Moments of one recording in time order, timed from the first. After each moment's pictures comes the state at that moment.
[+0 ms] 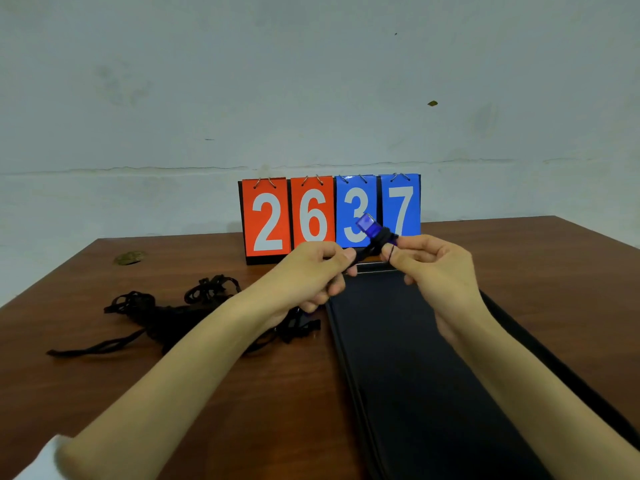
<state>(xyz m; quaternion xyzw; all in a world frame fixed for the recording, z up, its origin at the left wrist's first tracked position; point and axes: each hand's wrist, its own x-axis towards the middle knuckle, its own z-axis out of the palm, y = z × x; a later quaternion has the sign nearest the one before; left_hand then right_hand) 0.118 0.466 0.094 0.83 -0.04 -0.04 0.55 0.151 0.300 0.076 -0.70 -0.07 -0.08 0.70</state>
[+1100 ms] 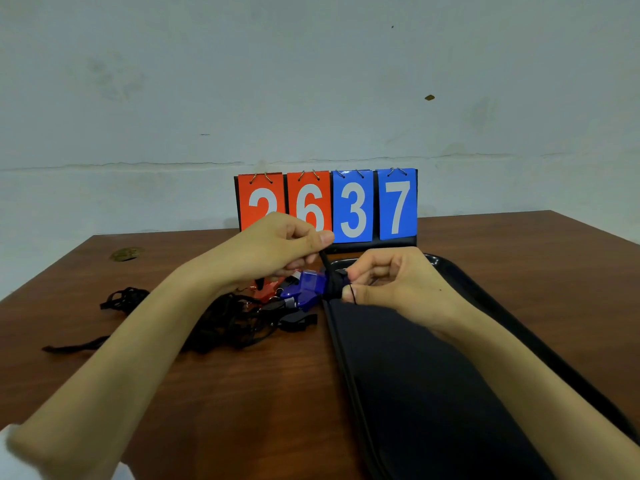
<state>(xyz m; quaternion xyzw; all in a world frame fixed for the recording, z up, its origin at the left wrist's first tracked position) 0.119 0.498 0.116 0.89 -0.12 0.02 0.43 0.140 0.305 0.077 -0.76 -0.34 0.05 0.55</state>
